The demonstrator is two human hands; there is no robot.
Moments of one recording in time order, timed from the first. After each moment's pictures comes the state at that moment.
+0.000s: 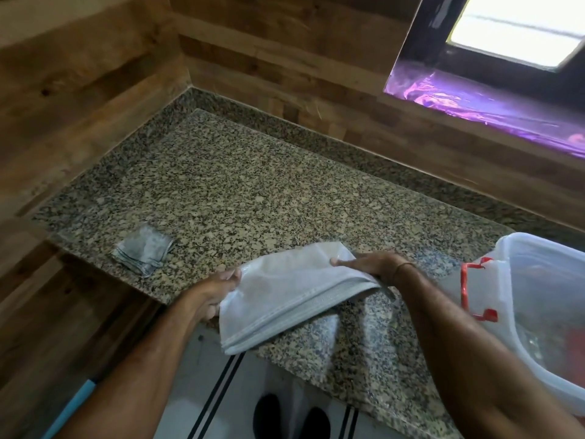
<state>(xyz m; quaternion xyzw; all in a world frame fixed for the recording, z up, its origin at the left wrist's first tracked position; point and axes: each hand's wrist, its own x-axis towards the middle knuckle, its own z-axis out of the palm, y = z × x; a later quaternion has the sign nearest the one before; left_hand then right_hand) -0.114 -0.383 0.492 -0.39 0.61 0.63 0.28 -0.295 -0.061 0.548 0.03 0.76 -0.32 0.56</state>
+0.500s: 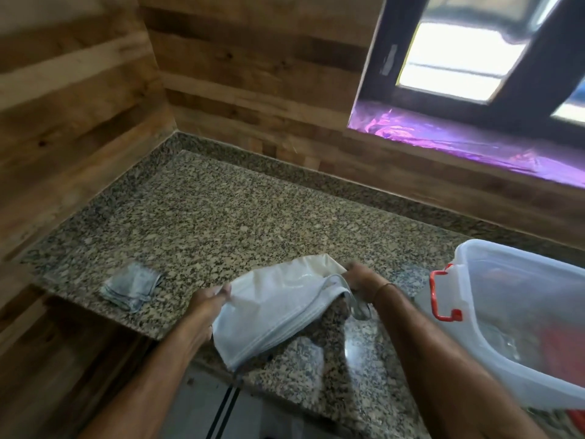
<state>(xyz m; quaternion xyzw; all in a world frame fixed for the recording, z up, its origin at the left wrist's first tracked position) -0.114 -0.357 0.525 -0.43 0.65 0.62 0.08 -0.272 -0.059 0.555 0.01 0.86 -0.39 0.34</state>
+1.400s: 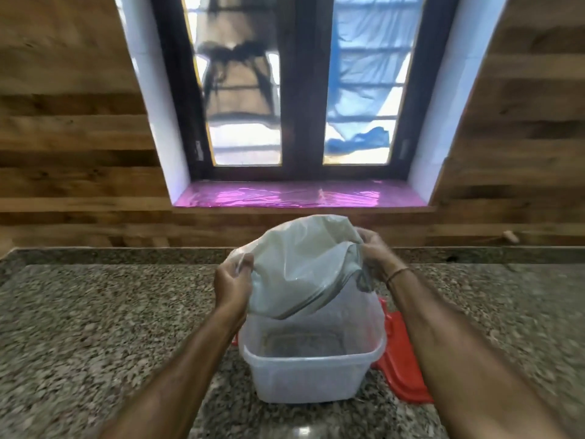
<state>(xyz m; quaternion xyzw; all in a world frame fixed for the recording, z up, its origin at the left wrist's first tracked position) -0.222 0.061 0.704 -0.10 0.71 0.68 -0.16 -0.275 0.342 0.735 0.05 0.73 -0.68 -0.01</state>
